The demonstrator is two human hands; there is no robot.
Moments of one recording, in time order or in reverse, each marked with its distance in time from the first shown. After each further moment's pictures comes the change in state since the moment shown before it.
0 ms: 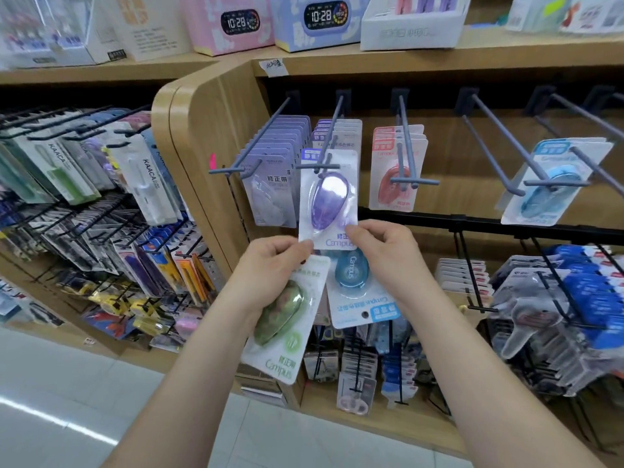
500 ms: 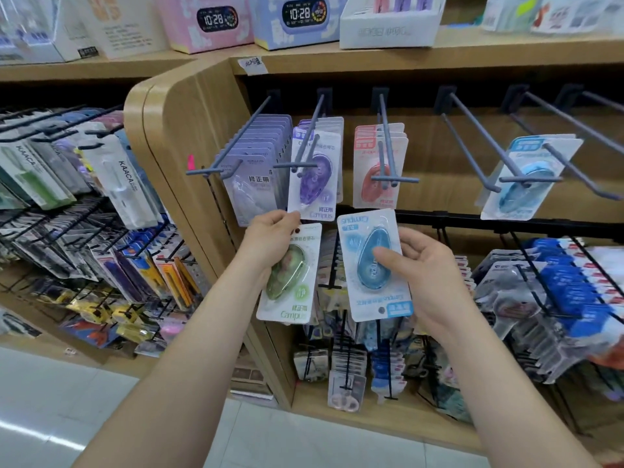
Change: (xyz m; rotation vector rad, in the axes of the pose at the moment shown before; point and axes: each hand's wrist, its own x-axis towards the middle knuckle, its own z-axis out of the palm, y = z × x) left_hand 0.065 0.001 0.022 -0.027 0.128 -0.052; right_hand -0.027 0.015 -0.046 0.292 0.096 0.091
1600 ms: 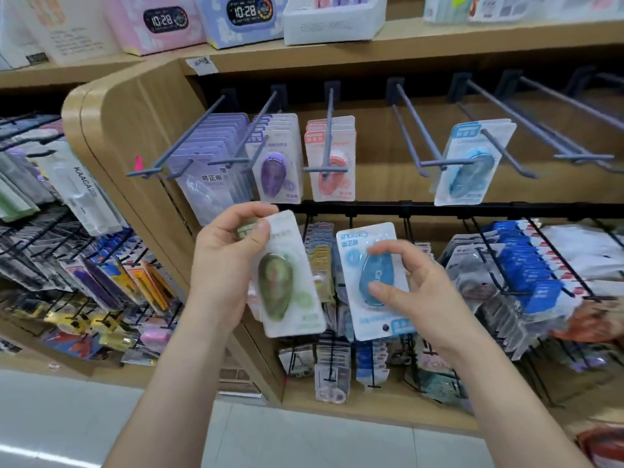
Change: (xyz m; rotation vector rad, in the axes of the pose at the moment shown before) left_hand -0.088 0.019 0.021 -0.399 -0.023 0.297; right_hand -0.038 0.005 -0.066 -0.227 -0.175 -0.127
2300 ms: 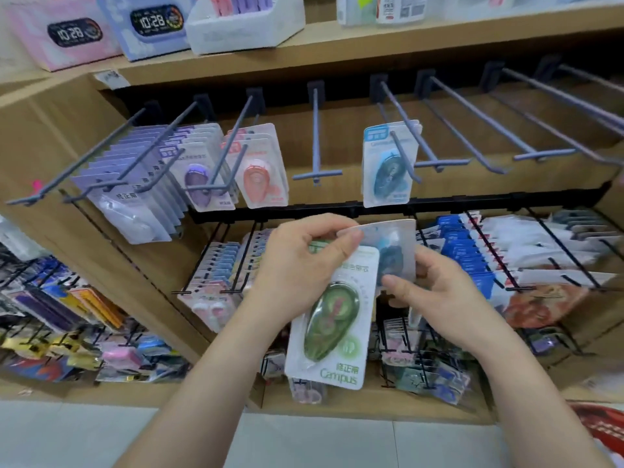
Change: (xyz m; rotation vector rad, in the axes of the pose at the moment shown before) left_hand -0.023 -0.011 0.151 0.425 -0.421 0.229; right_hand -0.022 -0.002 -0.115 -0.166 0.039 -0.025
